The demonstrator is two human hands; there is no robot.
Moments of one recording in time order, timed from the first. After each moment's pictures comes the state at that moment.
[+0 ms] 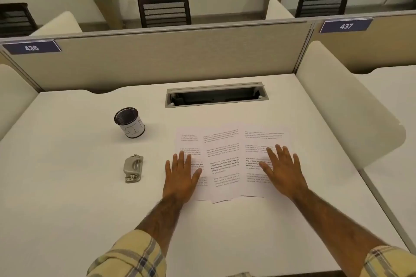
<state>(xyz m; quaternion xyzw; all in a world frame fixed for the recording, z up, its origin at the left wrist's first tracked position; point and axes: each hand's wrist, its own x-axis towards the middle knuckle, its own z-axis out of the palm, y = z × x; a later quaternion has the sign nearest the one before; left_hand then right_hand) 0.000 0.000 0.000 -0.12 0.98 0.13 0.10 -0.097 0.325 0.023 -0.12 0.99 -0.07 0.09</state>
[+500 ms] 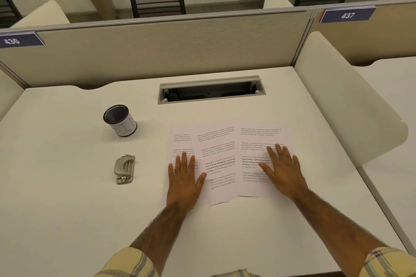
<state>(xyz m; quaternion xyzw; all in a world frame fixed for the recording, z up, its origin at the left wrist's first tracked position) 0.001 0.030 -0.018 -0.11 0.98 0.13 0.07 -0.109 0.344 0.001 -0.12 0.98 -0.10 0.11</state>
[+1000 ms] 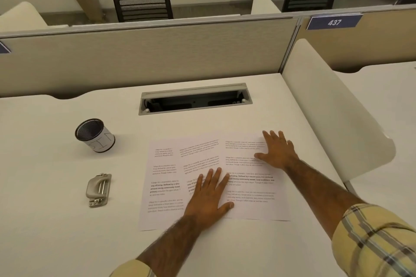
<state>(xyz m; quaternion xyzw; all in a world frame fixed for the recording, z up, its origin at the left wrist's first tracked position) -0.052 0.119 -0.028 0.11 0.98 0.15 0.11 -0.244 0.364 0.025 -0.09 0.97 -0.06 0.20</state>
